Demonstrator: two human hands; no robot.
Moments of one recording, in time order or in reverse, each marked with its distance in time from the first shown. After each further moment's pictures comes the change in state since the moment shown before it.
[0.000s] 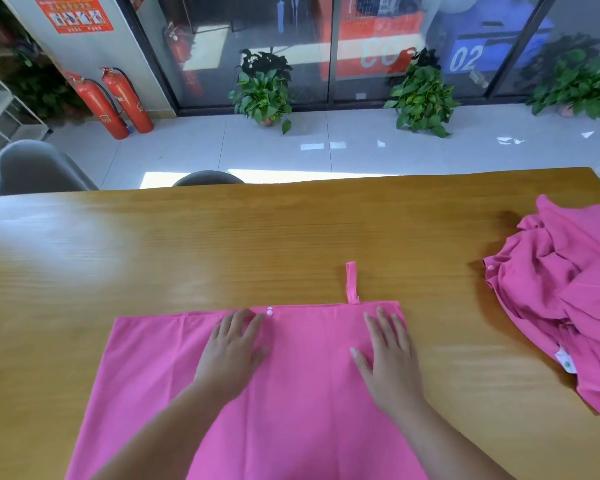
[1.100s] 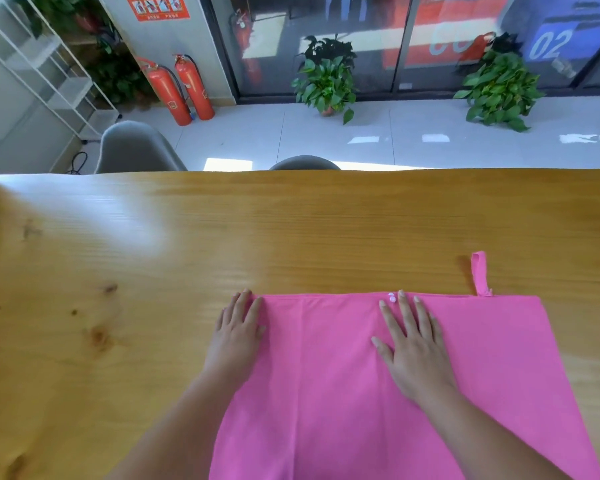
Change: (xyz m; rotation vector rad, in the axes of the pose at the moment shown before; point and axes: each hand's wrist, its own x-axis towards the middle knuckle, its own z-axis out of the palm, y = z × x) left_hand -0.068 -0.210 -0.026 -0.068 -0.003 -0.274; right_hand 0.020 -0.183 0.064 -0.348 -0.087 -0.132
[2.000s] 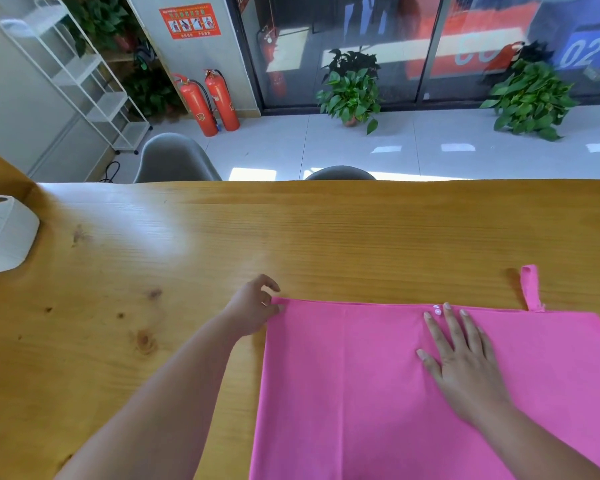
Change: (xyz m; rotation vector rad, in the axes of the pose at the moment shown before) left_hand 0.062 -0.050 -0.096 -0.606 -0.289 -0.233; right_hand 0.000 -0.002 -0.005 -0.024 -0.065 0.023
